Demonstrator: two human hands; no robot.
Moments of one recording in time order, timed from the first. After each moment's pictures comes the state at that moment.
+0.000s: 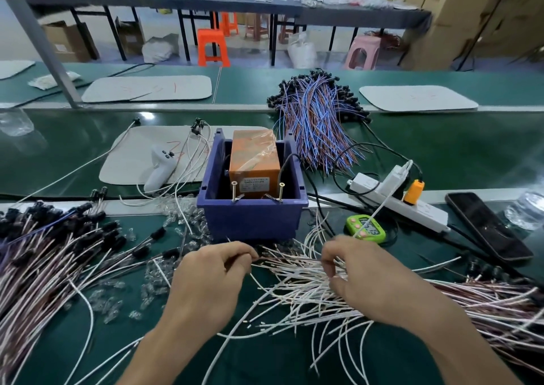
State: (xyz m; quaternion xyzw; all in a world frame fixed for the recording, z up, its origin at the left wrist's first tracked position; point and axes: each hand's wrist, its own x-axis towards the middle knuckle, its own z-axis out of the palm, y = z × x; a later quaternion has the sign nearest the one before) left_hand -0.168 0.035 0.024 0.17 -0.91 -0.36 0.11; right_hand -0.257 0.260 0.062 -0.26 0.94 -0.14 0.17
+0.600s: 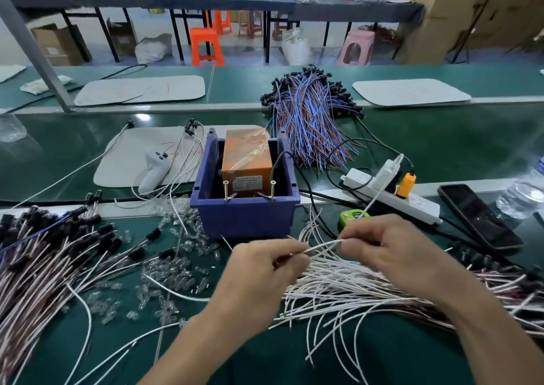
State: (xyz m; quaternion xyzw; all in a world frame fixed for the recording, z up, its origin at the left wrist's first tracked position) left_hand -0.184 0.082 0.039 0.01 -0.85 -0.52 0.05; right_hand -0.274 0.297 0.079 -0.24 0.86 -0.40 0.19
